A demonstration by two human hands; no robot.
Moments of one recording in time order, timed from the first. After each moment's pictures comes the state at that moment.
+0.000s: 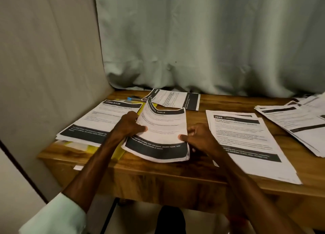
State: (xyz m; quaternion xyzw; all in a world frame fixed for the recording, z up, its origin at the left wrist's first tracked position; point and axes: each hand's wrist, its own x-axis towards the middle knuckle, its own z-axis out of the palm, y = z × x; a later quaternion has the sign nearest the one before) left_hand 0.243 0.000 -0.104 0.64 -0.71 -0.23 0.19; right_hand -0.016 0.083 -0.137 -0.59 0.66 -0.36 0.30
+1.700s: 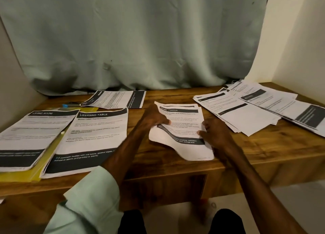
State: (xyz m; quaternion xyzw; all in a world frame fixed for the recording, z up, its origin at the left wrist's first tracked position) left_hand -0.035 0.020 -0.114 0.45 -0.77 -0.38 0.26; right_hand -0.229 0.178 -0.149 -0.50 0.80 -0.33 0.06
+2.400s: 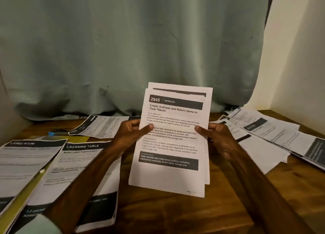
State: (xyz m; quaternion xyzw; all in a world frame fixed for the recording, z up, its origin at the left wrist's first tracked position) left_hand 0.013 -0.027 -0.080 0.31 -0.67 -0.55 0.39; right_hand -0.258 0.115 -0.079 -0.36 0.56 -0.63 0.39
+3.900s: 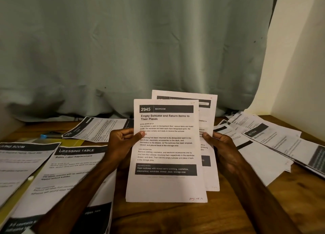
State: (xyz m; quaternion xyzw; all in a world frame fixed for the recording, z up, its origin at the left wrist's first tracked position) left_hand 0.013 -0.047 -0.113 0.32 -0.62 -0.51 0.50; right_hand -0.273 0.108 -0.103 -0.33 0.53 -0.67 0.41
